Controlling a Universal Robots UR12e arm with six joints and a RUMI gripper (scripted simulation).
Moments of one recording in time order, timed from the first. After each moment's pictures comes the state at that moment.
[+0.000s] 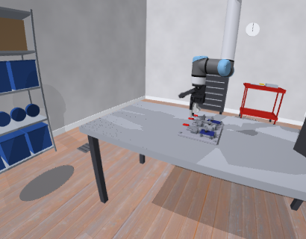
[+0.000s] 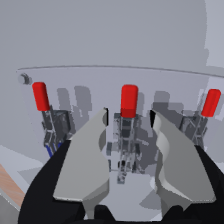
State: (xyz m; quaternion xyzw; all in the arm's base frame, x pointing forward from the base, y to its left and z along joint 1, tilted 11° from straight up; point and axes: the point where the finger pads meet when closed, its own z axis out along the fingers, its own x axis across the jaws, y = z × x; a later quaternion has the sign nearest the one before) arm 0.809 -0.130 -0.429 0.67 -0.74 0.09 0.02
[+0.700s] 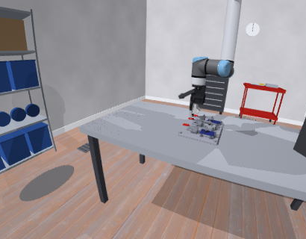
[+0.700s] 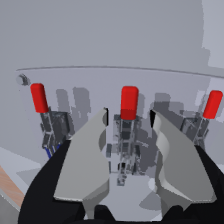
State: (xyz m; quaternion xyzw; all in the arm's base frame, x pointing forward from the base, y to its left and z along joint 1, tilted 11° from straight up) arm 0.810 -0.131 -0.433 0.67 -0.74 0.09 0.02
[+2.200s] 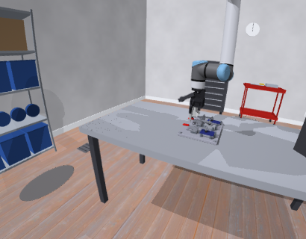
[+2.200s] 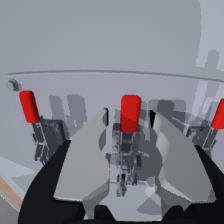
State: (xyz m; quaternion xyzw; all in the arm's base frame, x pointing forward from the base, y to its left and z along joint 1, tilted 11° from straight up) arm 0.813 -0.135 -0.455 0.67 -0.74 0.09 0.02
